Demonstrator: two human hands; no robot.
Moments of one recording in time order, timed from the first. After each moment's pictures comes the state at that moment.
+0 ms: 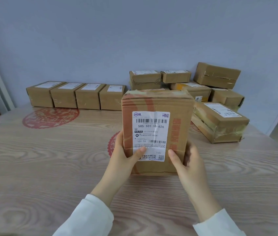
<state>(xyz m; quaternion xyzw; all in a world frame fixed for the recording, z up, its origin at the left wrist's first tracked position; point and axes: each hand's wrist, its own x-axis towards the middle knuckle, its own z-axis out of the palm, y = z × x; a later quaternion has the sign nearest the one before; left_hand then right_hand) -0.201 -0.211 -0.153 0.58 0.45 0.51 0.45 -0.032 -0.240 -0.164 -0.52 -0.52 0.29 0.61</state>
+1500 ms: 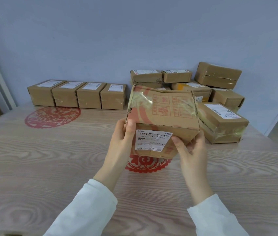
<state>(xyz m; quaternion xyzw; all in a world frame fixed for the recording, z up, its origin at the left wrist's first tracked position) -0.201 -0.202 -0.112 0.57 0.42 0.55 0.45 -0.041 -0.230 -0.127 -0.45 -0.53 0.21 0.69</state>
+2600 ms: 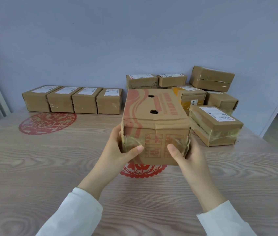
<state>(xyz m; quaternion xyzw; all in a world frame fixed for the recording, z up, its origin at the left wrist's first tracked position) -0.215 -0.206 -0.111 0.63 0.41 0.48 0.44 -0.025 -0.241 -0.121 -0.50 -0.58 0.27 0.58</state>
